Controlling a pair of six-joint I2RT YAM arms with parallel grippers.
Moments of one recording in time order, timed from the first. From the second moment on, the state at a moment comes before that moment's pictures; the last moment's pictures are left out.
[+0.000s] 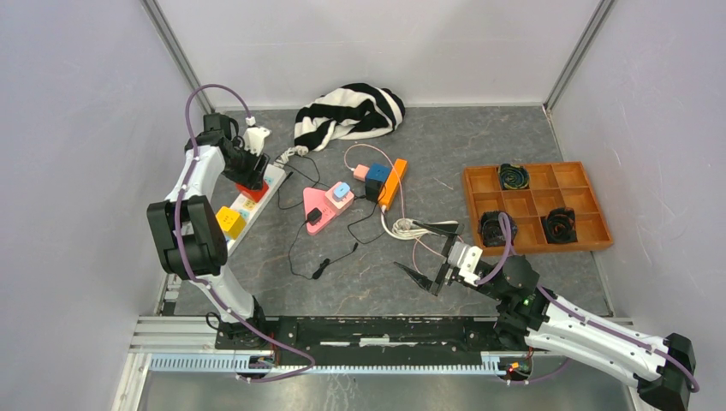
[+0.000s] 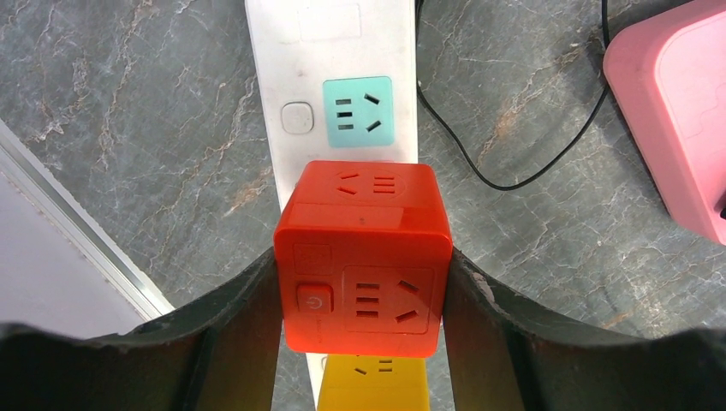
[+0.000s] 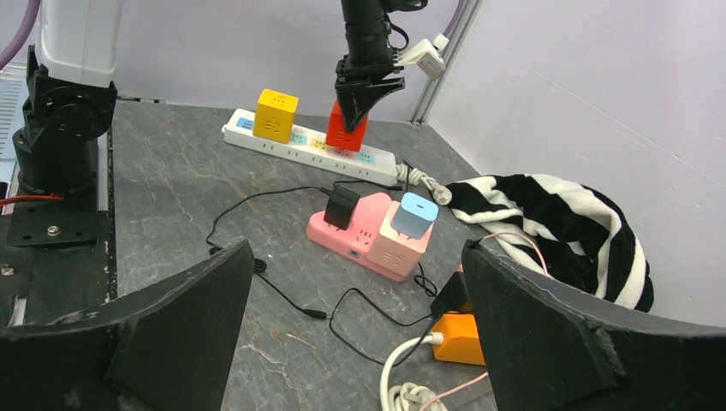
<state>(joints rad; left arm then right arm) 0.17 1.75 1.41 -0.78 0.25 0.66 1.03 0.48 0.25 0.45 -0.13 -0.32</state>
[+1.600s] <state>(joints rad) 0.13 1.78 1.41 -0.76 0.22 0.69 1.03 0.45 0.24 0.45 -0.11 -0.32</state>
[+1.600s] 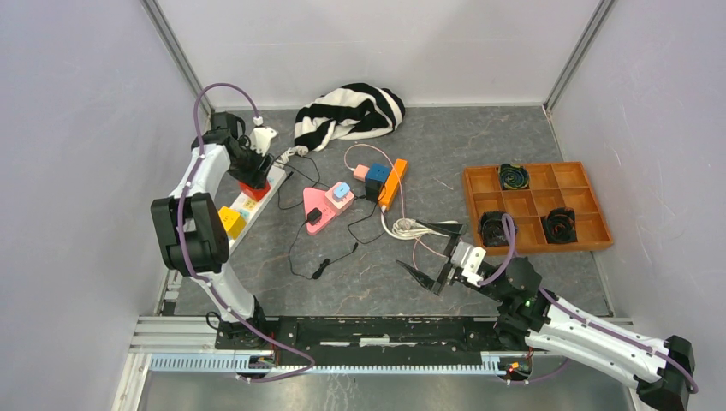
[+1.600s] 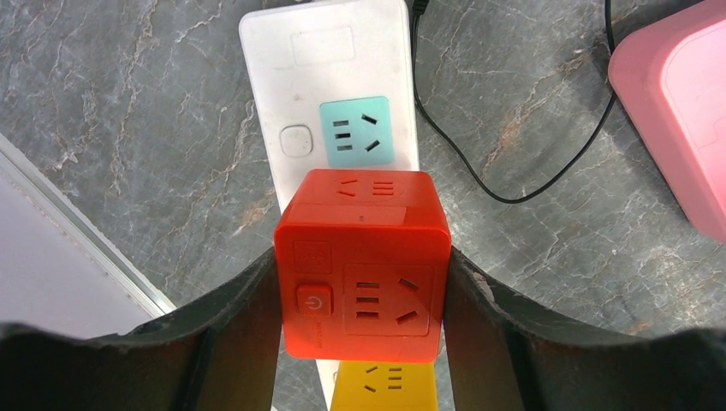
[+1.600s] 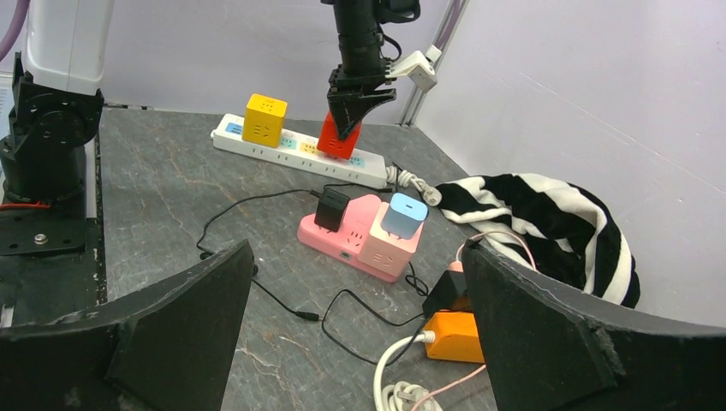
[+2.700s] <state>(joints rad) 0.16 1.67 1.15 -0.43 0.31 0.61 1.03 0.41 0.22 0.45 -0.07 -0.32</state>
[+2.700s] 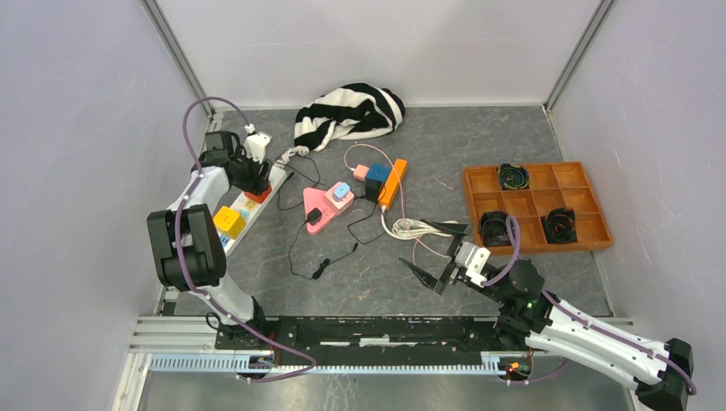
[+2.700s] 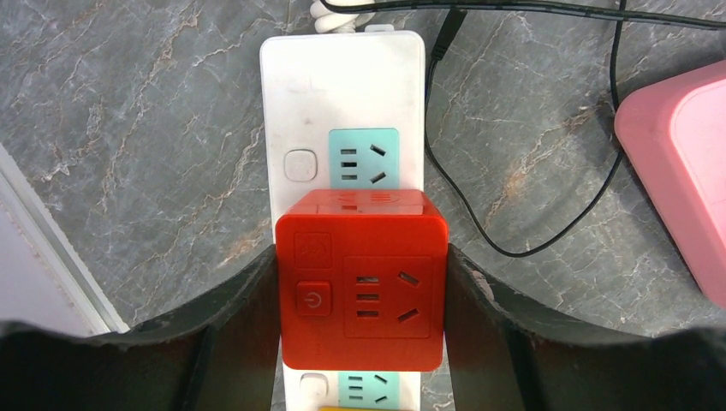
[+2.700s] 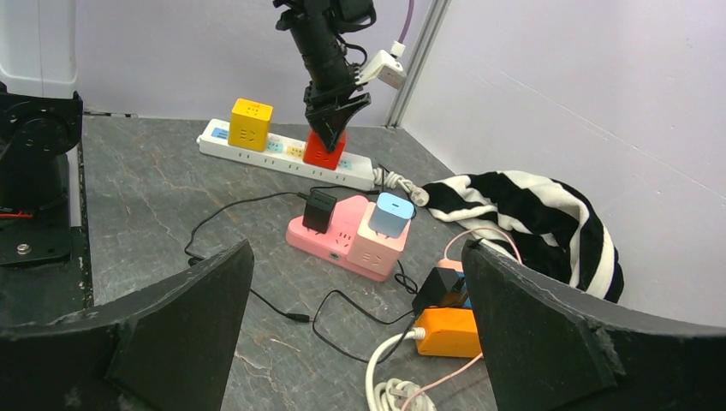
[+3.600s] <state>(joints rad) 0.21 1.67 1.19 -0.51 0.52 0.59 1.03 0.43 0.23 0.43 -0.06 -0.32</state>
